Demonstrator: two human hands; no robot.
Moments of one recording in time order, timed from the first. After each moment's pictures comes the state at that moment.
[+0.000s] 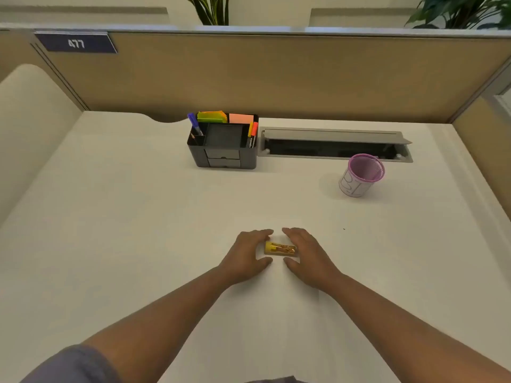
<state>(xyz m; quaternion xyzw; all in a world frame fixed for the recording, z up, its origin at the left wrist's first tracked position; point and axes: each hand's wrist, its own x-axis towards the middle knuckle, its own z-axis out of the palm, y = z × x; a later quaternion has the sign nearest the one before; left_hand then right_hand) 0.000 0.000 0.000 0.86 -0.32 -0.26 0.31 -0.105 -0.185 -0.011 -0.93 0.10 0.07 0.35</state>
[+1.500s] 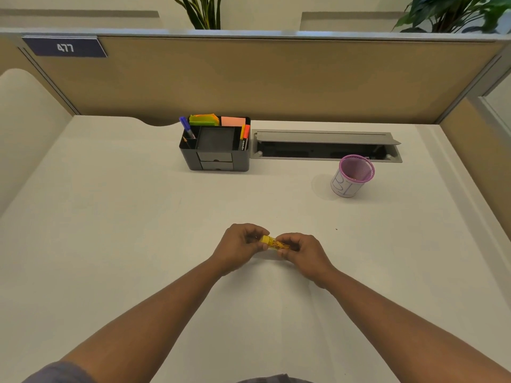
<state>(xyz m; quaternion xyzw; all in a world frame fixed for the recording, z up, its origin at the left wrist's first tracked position) 0.016 -0.013 0.023 0.78 -0.17 -0.33 0.51 -0.098 -0.188 0.001 -0.78 0.25 0.04 0.58</state>
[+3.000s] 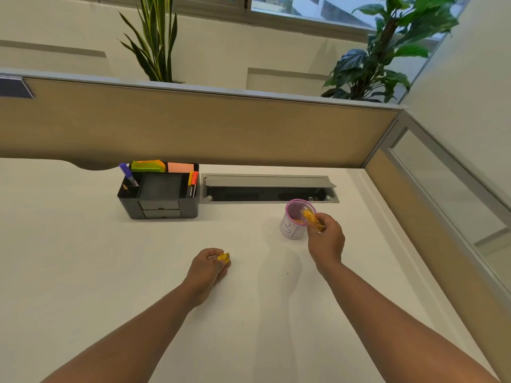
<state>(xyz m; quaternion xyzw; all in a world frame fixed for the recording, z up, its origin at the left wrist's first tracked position) 0.057 -0.094 -0.004 0.61 0.07 -0.40 0.68 -0.066 -0.337 0.065 -0.72 0.49 -0.29 0.40</state>
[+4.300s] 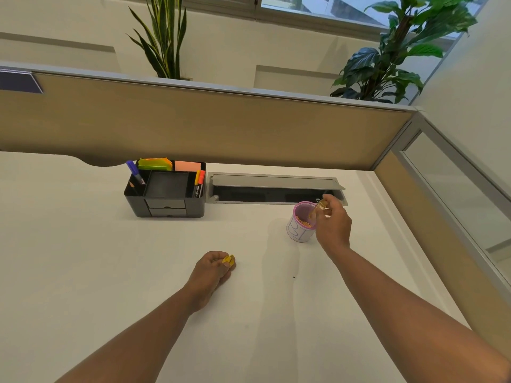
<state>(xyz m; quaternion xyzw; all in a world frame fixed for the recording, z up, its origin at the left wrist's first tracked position) 0.062 -0.086 -0.015 0.62 0.05 -0.42 0.66 -0.037 -0.361 0.082 -0.79 0.43 -0.27 0.35</state>
